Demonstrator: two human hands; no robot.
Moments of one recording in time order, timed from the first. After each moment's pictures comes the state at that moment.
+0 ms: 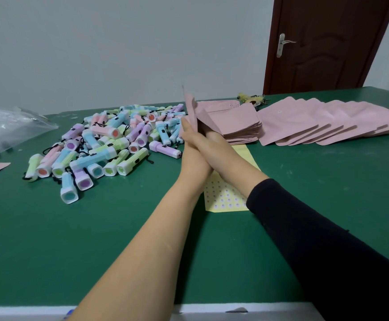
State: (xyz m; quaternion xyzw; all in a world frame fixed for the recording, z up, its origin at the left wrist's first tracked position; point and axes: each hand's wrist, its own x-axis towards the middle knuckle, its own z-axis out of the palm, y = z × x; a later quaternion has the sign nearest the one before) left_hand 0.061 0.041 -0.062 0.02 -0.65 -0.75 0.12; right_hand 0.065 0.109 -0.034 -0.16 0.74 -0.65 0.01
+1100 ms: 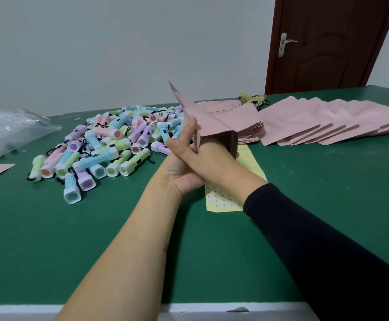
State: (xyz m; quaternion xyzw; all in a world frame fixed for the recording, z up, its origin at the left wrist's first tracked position) left_hand 0.069 0.018 -0.048 -0.06 -0.36 -0.90 -0.23; right_hand 0.068 0.099 -0.046 -0.20 0.85 -0.48 -0.11
